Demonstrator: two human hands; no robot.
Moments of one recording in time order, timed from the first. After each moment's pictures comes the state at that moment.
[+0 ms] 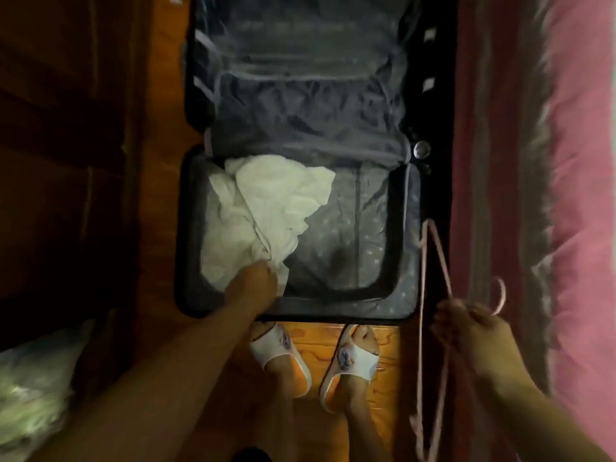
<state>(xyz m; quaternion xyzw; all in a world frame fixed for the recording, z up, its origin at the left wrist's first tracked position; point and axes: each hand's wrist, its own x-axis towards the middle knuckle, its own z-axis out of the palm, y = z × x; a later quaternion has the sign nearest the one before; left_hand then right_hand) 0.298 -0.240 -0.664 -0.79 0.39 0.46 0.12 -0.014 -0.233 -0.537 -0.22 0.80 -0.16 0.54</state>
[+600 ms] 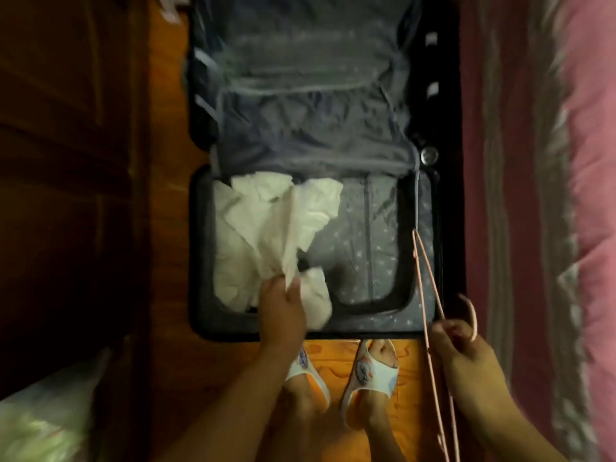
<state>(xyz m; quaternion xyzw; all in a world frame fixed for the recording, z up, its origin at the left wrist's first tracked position) 0.270 -0.228 -0.654 -0.83 0.32 0.42 -0.17 0.031 -0.215 -0.555 -0.32 0.80 -0.11 0.49</state>
